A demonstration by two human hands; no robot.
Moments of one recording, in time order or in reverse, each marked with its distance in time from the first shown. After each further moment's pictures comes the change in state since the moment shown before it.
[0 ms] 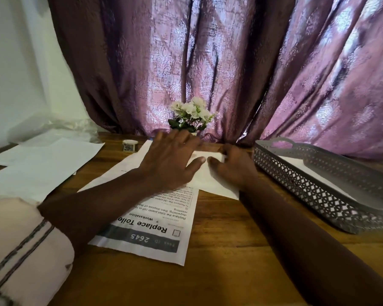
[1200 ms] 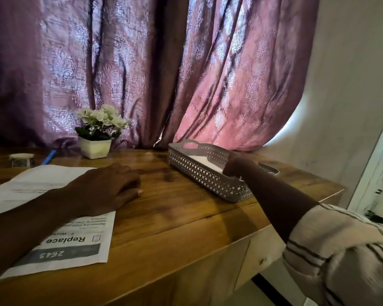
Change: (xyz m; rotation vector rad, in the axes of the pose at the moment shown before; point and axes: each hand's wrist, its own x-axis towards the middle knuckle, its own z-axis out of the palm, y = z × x) left_hand -0.003 0.018 0.026 -0.350 -0.267 0.349; right_hand -0.028 0.119 -0.172 -0.549 -0.285 0.687
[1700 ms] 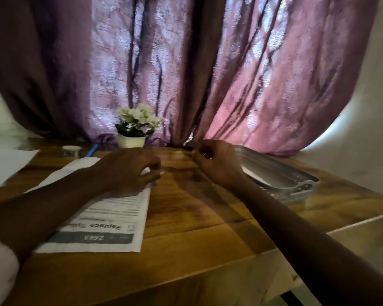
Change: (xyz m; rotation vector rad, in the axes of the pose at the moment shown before) left_hand -0.004 -0.008 -0.034 0.050 0.089 -0.062; right_hand -0.093 -0.097 0.025 0.511 0.532 -0.738
